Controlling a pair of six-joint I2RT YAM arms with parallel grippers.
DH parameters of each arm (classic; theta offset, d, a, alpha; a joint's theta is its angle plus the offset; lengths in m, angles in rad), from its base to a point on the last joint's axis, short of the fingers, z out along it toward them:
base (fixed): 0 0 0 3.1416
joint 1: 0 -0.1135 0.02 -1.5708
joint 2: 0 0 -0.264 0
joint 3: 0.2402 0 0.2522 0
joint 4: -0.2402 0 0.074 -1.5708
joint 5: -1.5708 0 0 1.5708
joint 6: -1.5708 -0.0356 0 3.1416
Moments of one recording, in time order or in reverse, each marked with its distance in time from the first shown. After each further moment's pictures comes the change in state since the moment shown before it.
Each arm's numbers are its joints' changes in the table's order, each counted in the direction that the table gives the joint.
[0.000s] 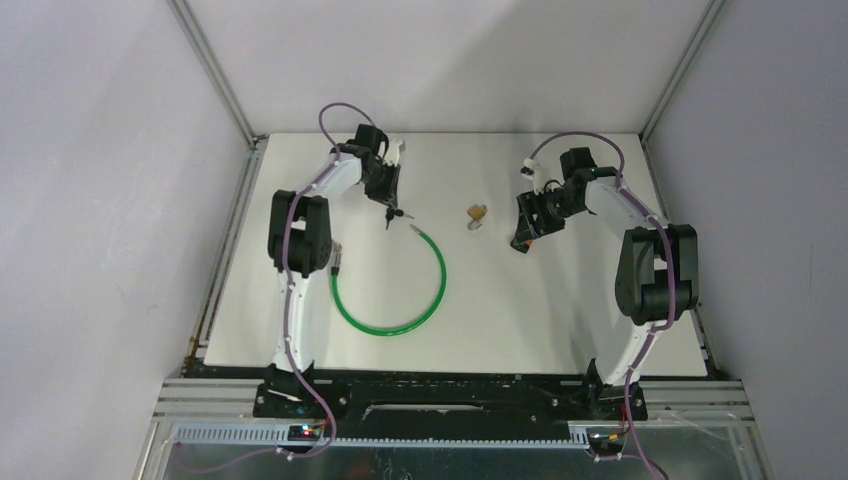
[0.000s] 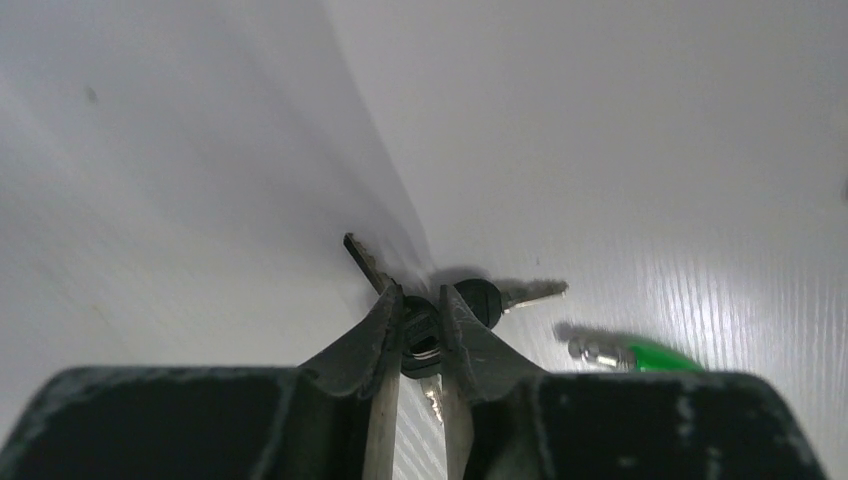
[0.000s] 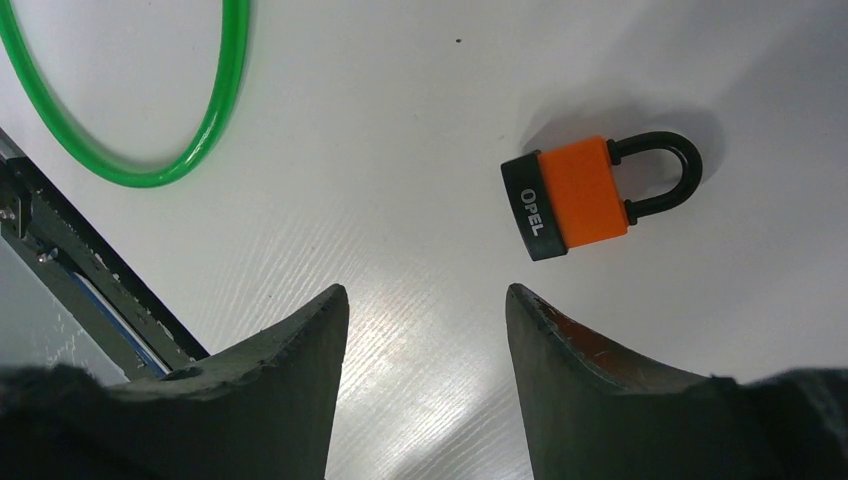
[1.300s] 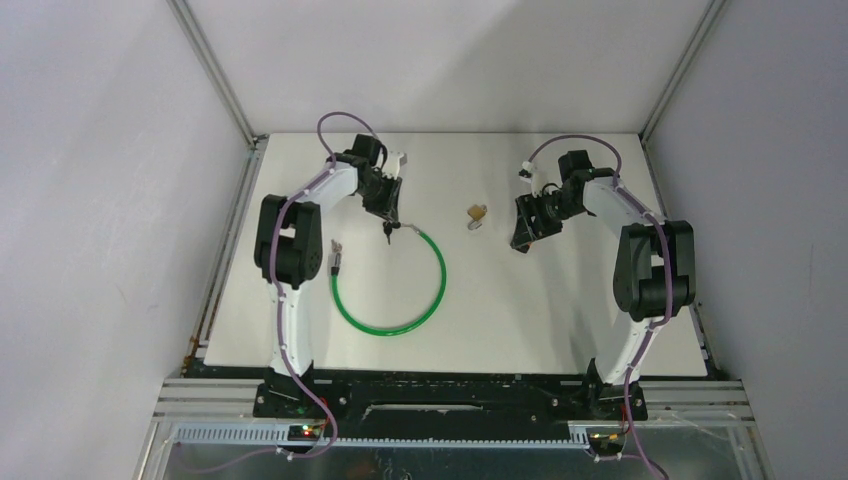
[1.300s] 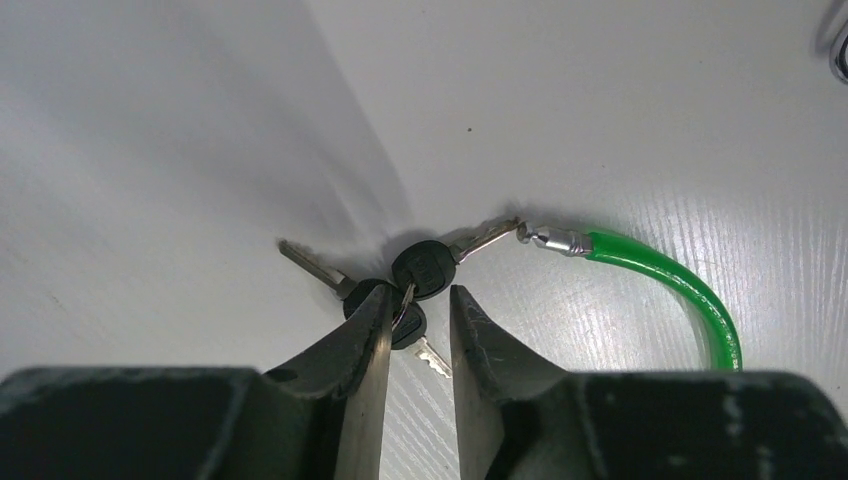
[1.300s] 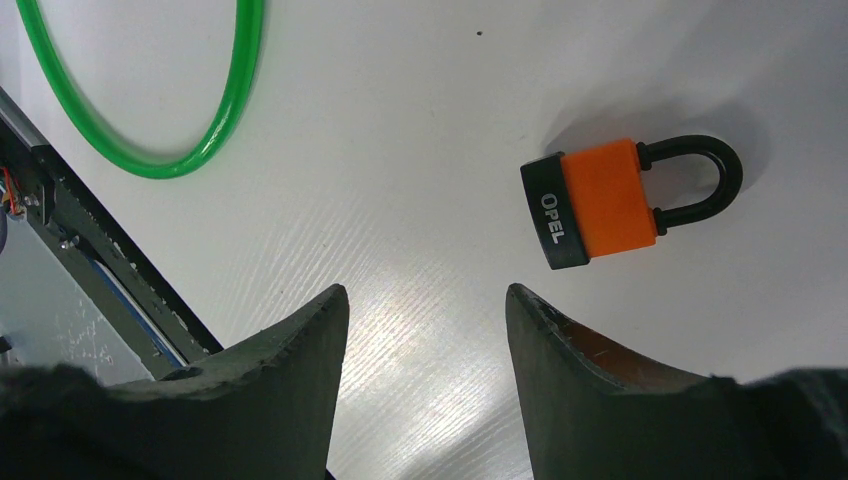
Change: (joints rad) left arm 0.020 0.193 -0.279 0.035 -0.043 -0.037; right arm 0.000 -0.030 -0.002 -0.010 0.043 0.008
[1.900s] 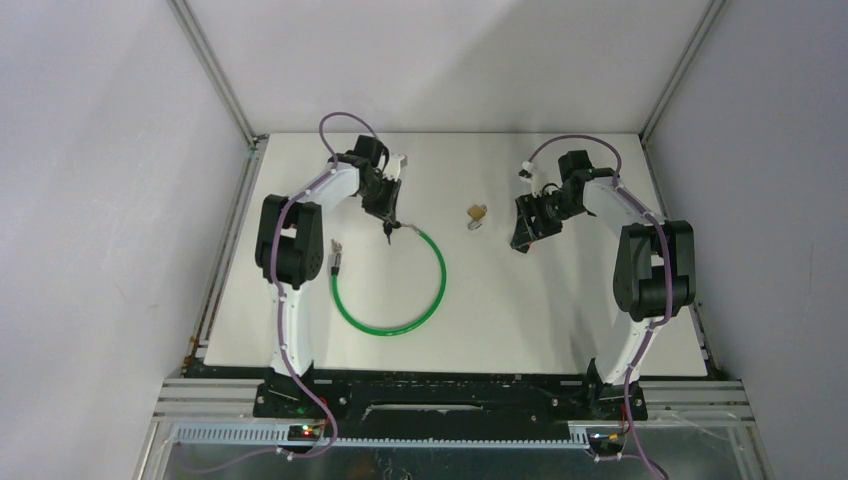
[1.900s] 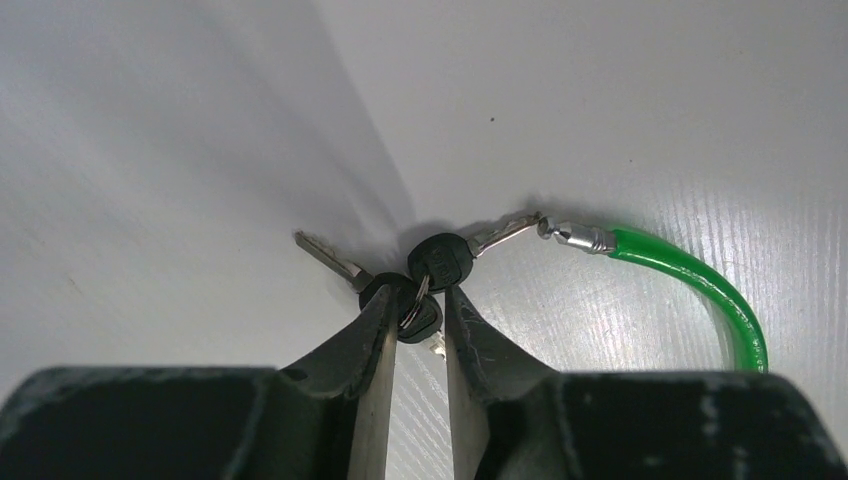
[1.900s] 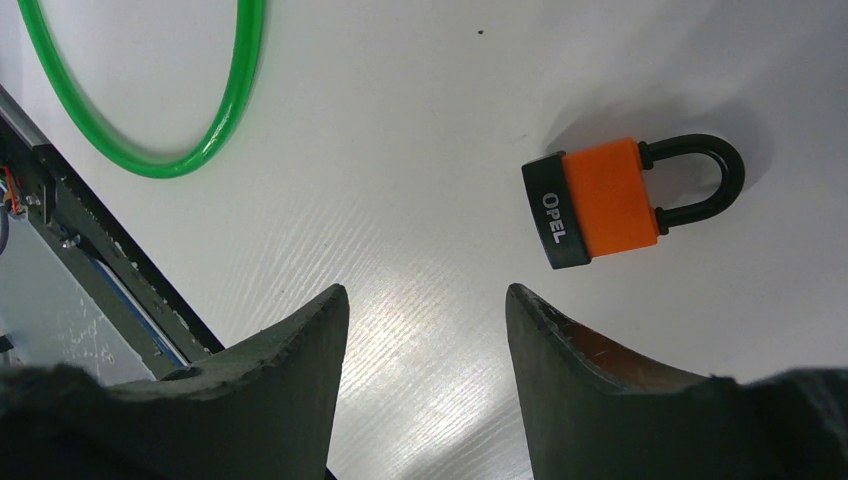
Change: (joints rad) left arm 0.011 -0.001 0.000 -0.011 0.049 -0.007; right arm 0.000 0.000 0.000 -0.001 0.002 0.000
